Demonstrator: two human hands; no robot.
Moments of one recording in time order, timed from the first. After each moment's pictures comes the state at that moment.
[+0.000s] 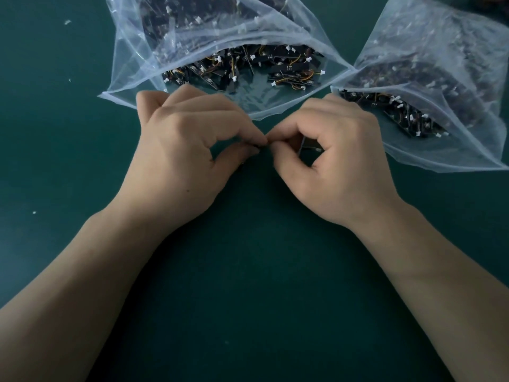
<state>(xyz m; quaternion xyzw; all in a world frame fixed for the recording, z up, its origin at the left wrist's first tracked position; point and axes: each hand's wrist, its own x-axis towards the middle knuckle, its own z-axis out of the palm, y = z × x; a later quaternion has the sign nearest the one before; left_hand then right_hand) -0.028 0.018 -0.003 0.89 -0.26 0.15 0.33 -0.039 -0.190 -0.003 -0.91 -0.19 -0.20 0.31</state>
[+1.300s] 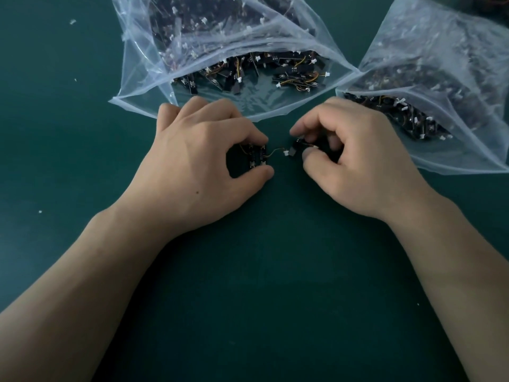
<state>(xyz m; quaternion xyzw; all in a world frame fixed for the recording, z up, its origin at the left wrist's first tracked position) -0.029 0.015 -0.006 0.93 -0.23 0.08 0.28 -0.033 -0.216 0.001 -0.94 -0.15 -0.06 0.31</state>
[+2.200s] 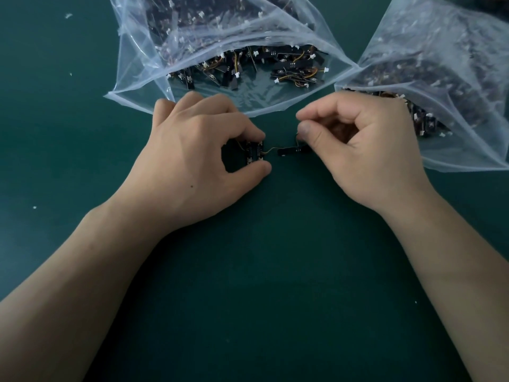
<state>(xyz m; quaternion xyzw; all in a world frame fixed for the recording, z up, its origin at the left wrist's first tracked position) -0.029 0.015 -0.007 0.93 -0.22 0.08 0.29 -0.030 -0.217 -0.006 -0.90 -0.12 -0.13 0.41</state>
